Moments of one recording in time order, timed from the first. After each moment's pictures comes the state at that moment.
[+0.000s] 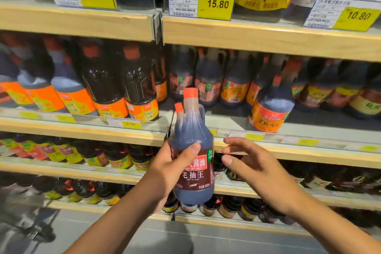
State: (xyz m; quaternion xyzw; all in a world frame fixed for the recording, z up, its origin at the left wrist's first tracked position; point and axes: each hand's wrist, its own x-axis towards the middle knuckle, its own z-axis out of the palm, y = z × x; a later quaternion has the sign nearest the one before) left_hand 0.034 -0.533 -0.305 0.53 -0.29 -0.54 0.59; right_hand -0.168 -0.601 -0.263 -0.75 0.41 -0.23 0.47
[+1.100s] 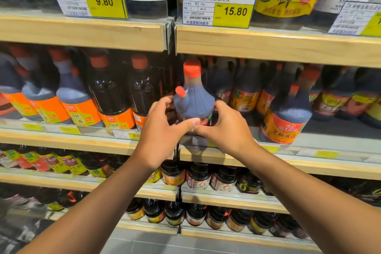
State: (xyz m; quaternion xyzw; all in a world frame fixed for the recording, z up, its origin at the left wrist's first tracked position) left_hand 0.102 -0.598 -0.269 0.64 -0.48 -0.24 0.55; right_hand -0.049 -0.694 -0.278 -0.82 0.43 -0.29 0.25
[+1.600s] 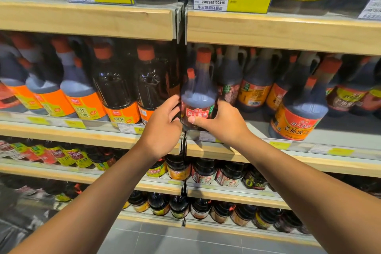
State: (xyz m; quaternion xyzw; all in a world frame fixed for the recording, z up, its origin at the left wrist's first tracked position) left_hand 0.118 -0.608 -0.283 0.64 -0.45 -0.35 0.52; right_hand -0.022 -0.714 -0.300 -0.79 0.47 -0.24 0.31
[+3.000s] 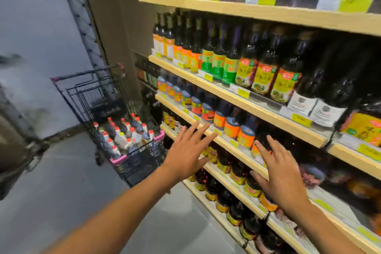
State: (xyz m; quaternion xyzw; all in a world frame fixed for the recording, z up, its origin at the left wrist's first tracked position) left_hand 0.225 -0.221 -0.083 0.85 -0.50 0.15 0.10; right_hand 0.031 -0.446 -0.084 -0.97 0.16 -0.19 0.01
